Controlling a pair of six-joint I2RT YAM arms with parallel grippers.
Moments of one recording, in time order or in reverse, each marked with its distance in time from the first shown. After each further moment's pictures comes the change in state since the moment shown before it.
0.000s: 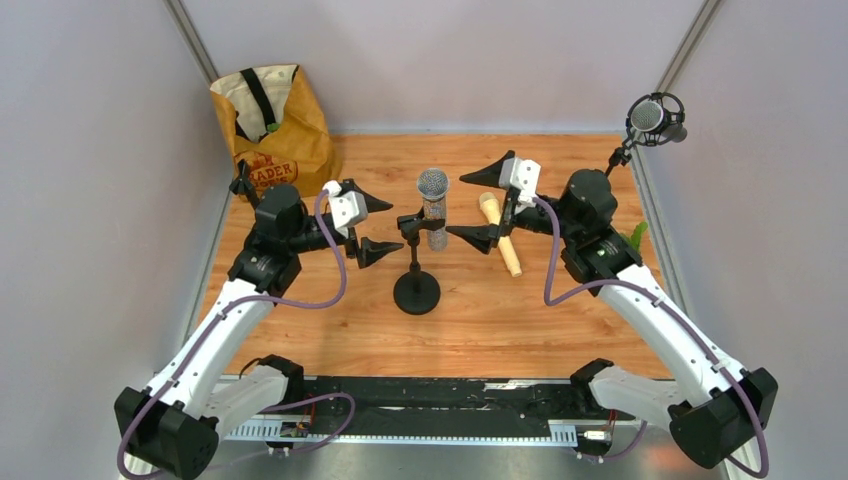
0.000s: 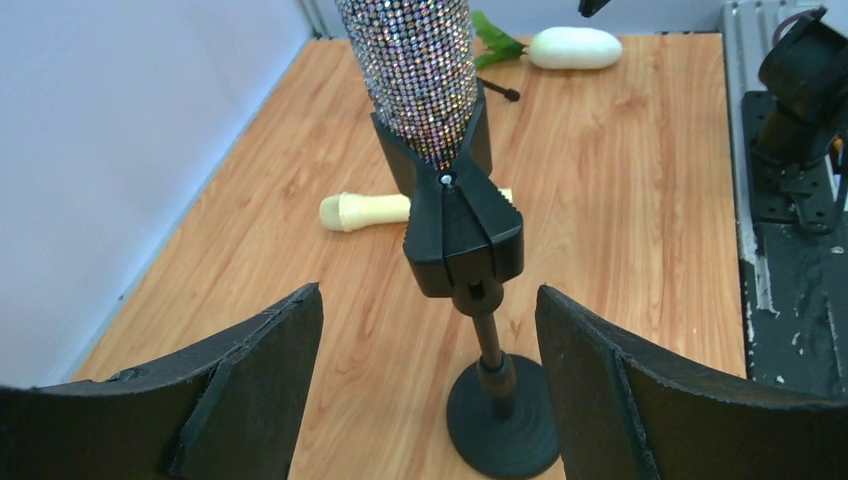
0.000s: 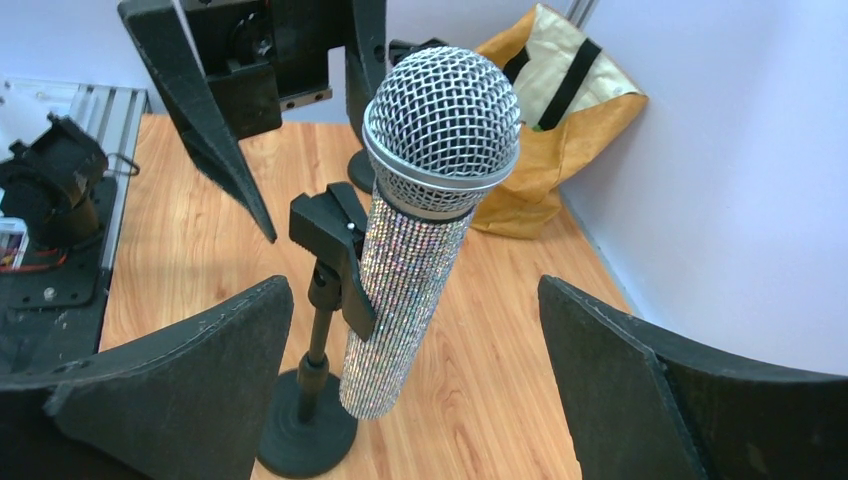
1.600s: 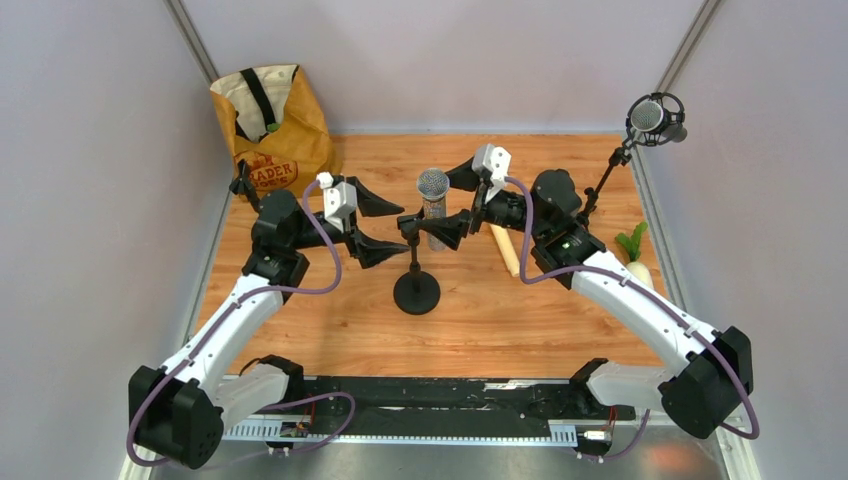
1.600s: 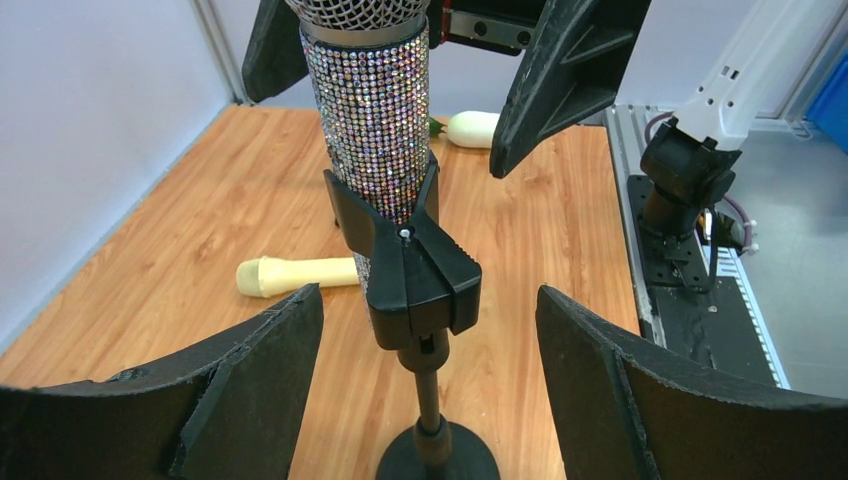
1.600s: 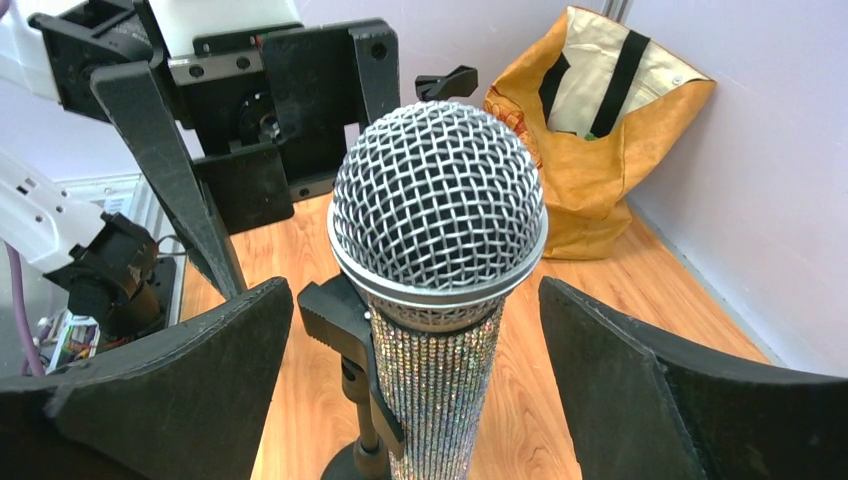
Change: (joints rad) left arm 0.025 0.060 -0.114 0.455 0.190 -0.380; right arm 0.119 0.130 -0.026 0.242 0.129 0.259
